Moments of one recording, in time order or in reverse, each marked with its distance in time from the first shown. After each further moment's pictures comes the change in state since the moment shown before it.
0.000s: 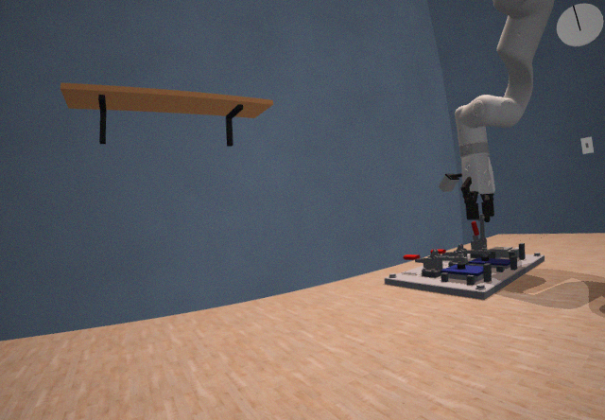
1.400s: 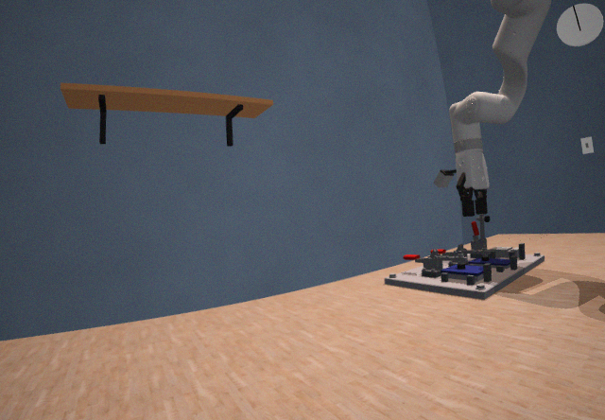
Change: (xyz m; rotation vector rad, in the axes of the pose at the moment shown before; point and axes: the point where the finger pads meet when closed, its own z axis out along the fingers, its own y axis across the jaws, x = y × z) arm 0.016 0.000 -0.013 0.000 0.000 0.000
